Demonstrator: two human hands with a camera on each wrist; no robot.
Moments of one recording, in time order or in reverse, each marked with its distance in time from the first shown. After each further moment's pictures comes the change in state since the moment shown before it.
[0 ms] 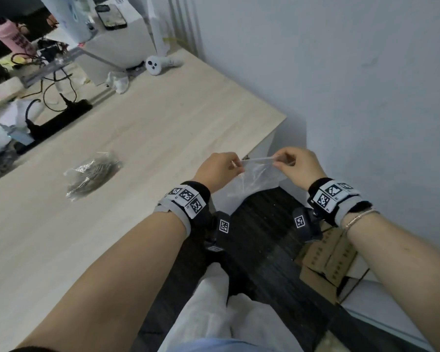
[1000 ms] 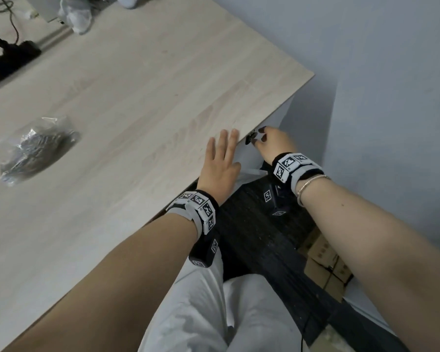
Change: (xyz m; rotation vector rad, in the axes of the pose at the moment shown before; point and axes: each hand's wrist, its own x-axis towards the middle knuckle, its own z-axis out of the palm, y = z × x) left_hand 0.061 -0.101 0.137 0.795 0.116 0.127; right_hand 0.123 0.100 0.136 -0.363 -0.085 0.152
